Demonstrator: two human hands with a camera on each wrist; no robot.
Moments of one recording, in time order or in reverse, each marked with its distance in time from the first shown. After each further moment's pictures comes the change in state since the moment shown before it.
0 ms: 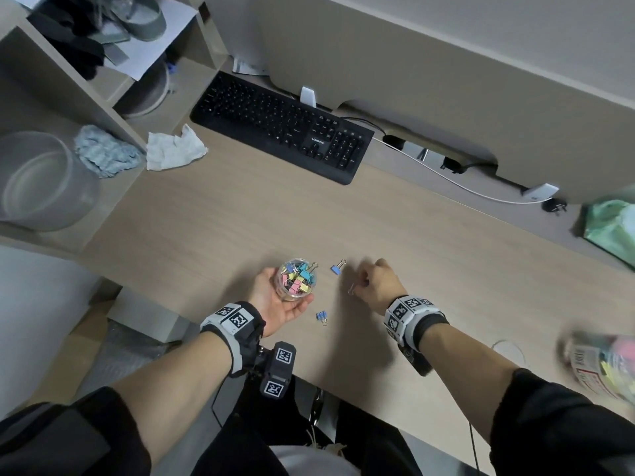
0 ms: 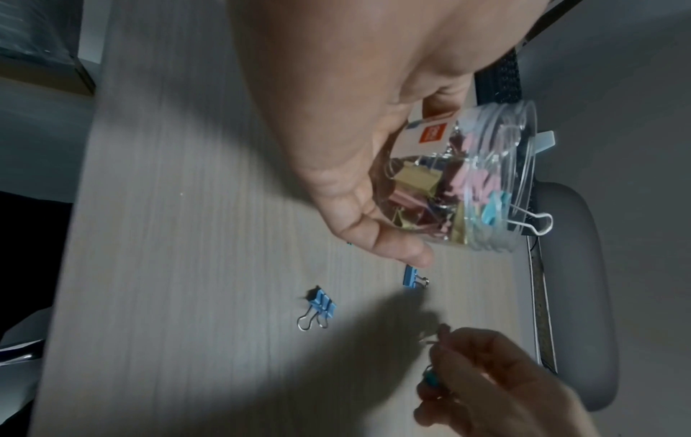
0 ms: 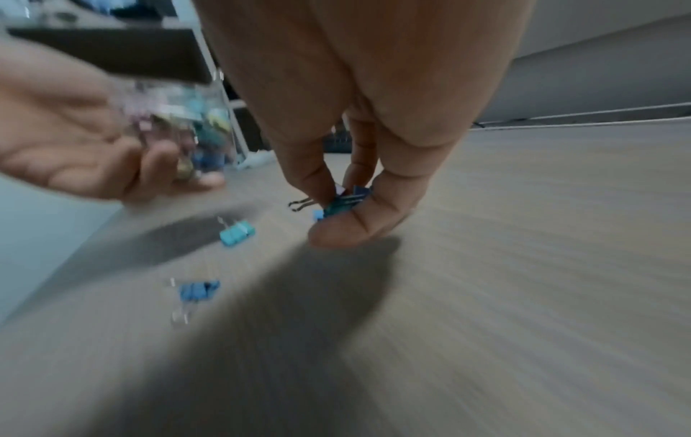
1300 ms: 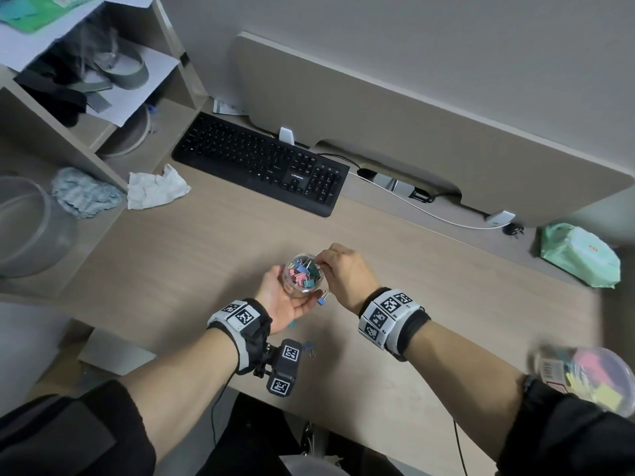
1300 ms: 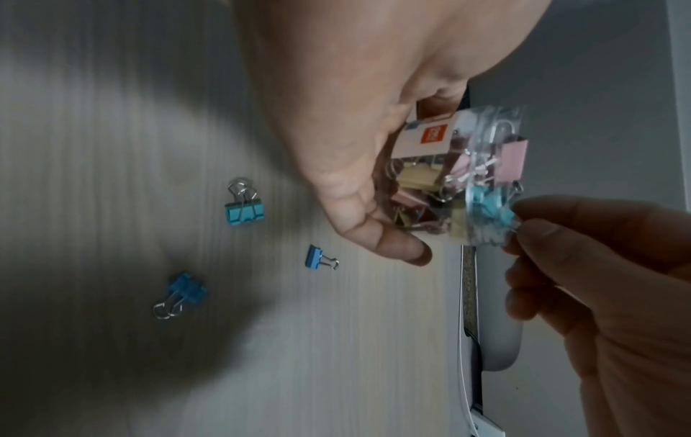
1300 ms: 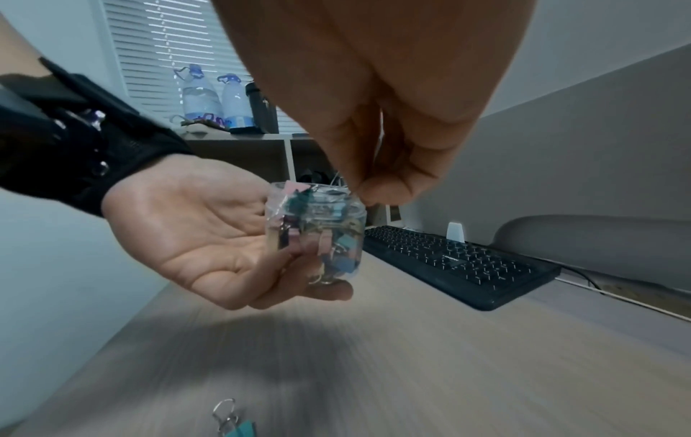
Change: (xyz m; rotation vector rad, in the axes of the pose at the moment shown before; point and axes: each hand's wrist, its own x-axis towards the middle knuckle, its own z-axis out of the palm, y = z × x) left_hand -0.011 0.044 0.062 0.045 -0.165 0.021; right_hand -0.005 -0.093 -0.070 -0.104 0.300 -0.440
